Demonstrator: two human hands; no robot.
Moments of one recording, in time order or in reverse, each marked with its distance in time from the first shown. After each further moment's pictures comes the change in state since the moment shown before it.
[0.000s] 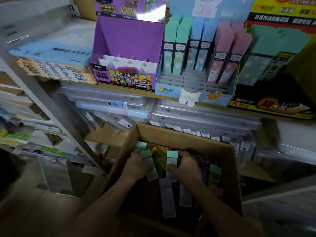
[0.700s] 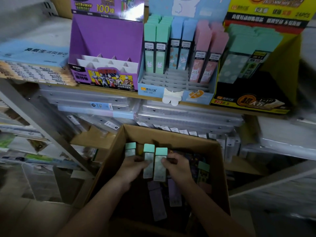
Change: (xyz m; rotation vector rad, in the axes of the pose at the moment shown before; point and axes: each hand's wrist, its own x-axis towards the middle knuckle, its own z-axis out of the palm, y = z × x) left_hand -0.014 0.014 0.011 -0.508 -0.184 -0.006; right_hand -0.007 0.000 0.002 0.643 0.077 0.089
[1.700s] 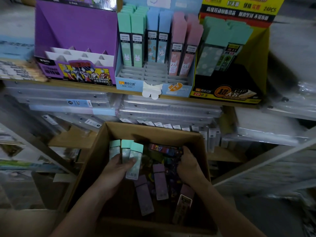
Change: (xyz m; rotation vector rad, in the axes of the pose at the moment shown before) left_hand -0.010 -0.019 0.005 -0.344 -0.155 0.122; right_hand -0.014 -0.003 -0.085 -0.594 -0.047 -0.039
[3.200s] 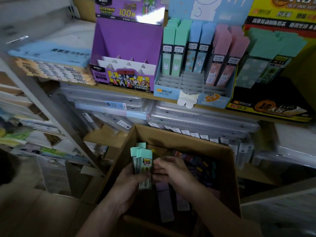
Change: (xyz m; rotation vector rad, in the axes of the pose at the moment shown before) left_hand -0.050 0.013 -0.018 -0.162 0.030 -0.039; right_hand -0.009 -0.097 0.063 0.875 -0.421 0.197
